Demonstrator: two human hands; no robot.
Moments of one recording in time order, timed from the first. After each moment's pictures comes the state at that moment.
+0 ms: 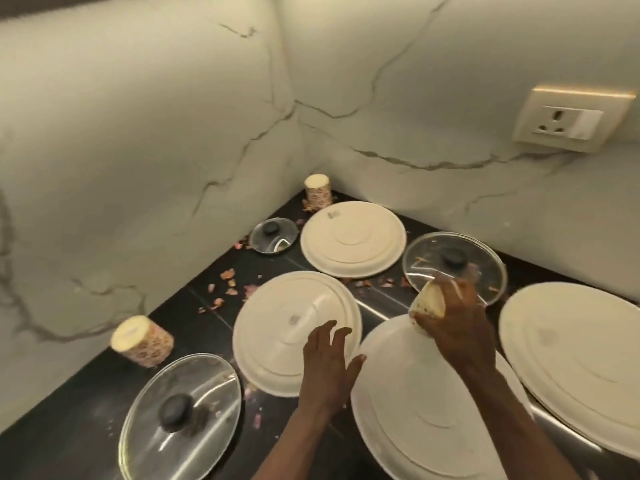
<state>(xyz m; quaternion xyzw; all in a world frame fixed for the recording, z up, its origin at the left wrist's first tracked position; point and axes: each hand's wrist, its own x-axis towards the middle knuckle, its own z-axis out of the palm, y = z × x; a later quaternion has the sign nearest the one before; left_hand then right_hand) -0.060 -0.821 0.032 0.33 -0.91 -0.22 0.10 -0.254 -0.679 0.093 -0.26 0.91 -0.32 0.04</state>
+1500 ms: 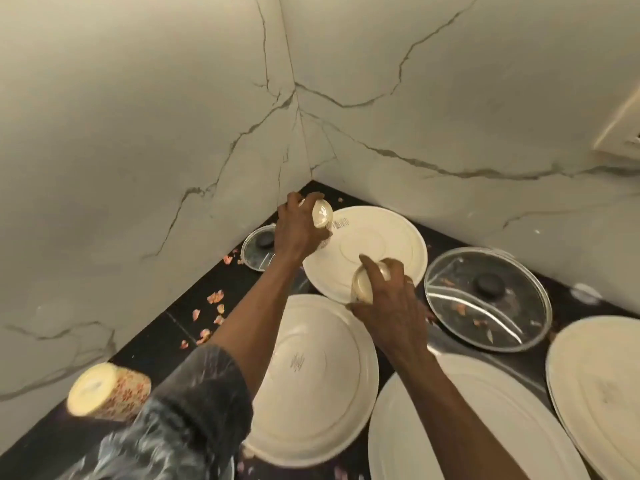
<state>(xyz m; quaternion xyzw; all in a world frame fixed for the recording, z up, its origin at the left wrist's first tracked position) -0.250 -1.099 0.123 0.36 -0.90 -0.17 0.16 -0.254 -0.862 0.116 -0.36 0.90 -0.25 0.05</state>
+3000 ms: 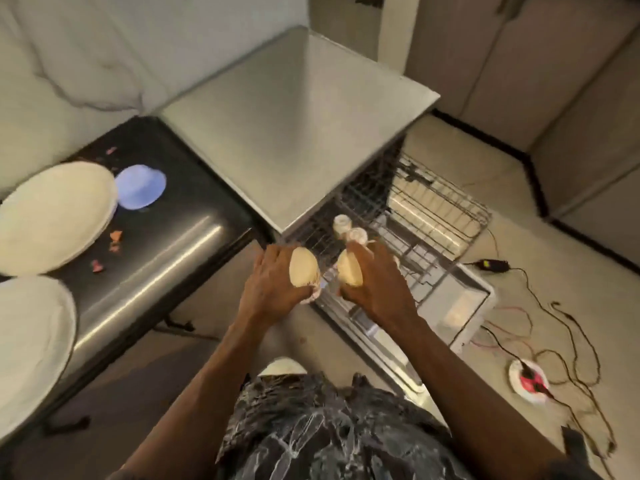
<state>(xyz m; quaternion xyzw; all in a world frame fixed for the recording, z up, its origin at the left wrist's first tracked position) 0.066 -0.269 0.047 -0.32 -0.90 -0.23 -0.16 0.202 -0.099 0.030 0.24 0.93 -0.30 -0.03</state>
